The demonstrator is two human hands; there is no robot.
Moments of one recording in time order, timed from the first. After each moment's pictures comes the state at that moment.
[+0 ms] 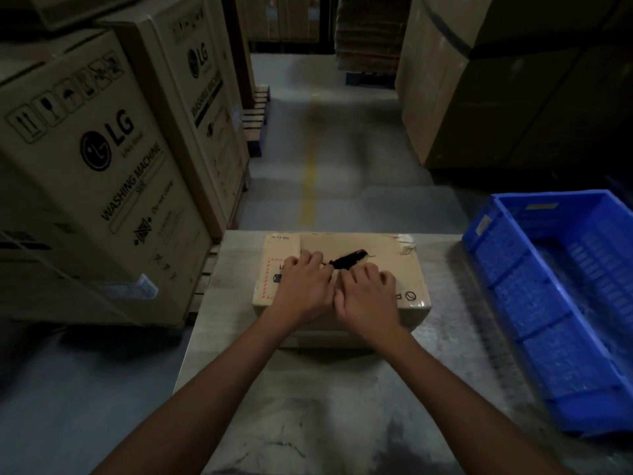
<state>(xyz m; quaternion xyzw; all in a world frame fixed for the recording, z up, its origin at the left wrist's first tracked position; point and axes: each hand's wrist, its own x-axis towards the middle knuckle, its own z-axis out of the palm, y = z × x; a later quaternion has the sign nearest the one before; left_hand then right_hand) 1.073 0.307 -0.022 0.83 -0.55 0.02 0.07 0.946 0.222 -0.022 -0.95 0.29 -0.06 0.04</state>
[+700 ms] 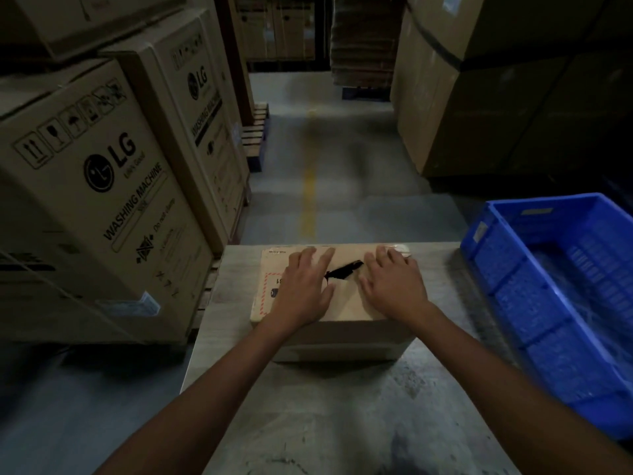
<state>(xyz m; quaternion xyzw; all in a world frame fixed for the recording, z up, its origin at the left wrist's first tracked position) 1.079 0.299 -0.018 0.85 -0.50 -0.01 0.18 0.943 0.151 -0.004 -0.95 0.30 0.02 -0.02</state>
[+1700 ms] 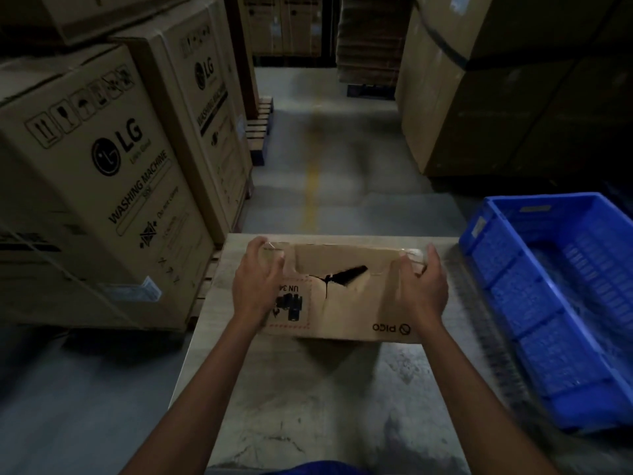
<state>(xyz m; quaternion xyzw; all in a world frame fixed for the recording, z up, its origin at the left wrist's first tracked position) 1.098 0.364 -0.018 0.86 -0.25 -0.02 0.46 0.900 0.178 -0.002 -0.68 0.56 -0.30 0.38</state>
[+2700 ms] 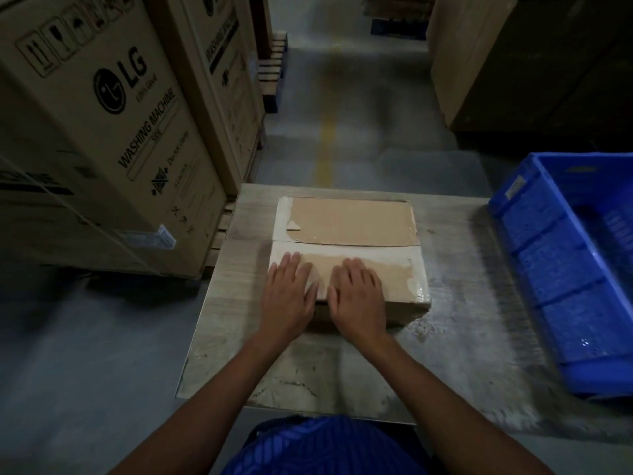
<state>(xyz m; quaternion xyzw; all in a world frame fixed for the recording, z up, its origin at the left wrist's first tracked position) 1.040 0.414 -0.108 0.89 -0.43 0.00 0.18 0.933 0.300 -0.096 -0.94 0.29 -0.09 0.13</state>
